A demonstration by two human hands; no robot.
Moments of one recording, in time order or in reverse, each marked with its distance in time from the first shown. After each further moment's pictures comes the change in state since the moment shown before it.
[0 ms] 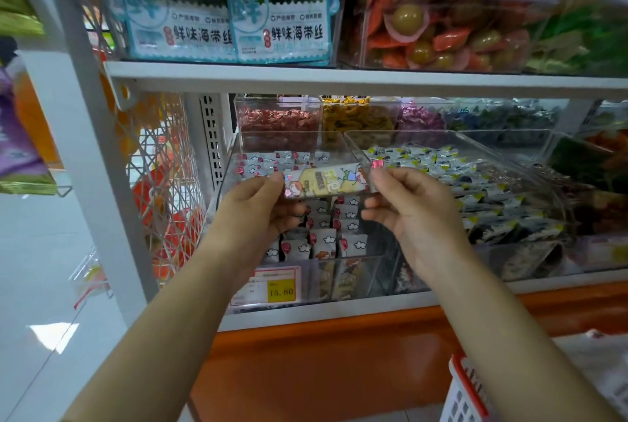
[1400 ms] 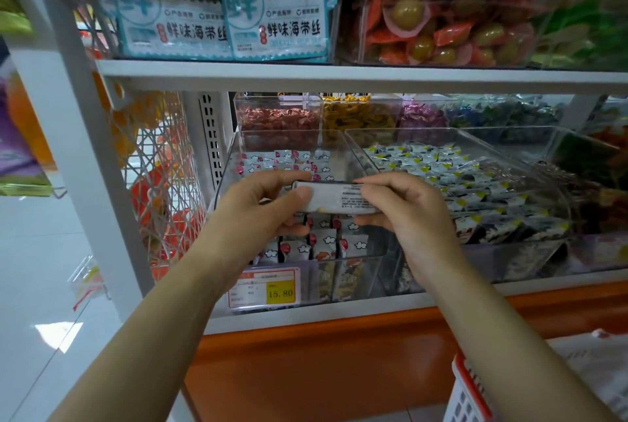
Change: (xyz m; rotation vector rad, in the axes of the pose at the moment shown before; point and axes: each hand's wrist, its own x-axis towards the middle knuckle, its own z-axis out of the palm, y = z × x) left_hand -0.009 0.008 -0.003 0.306 -0.194 0.150; right_hand 0.001 0.011 -0.001 -0.372 -0.053 -0.165
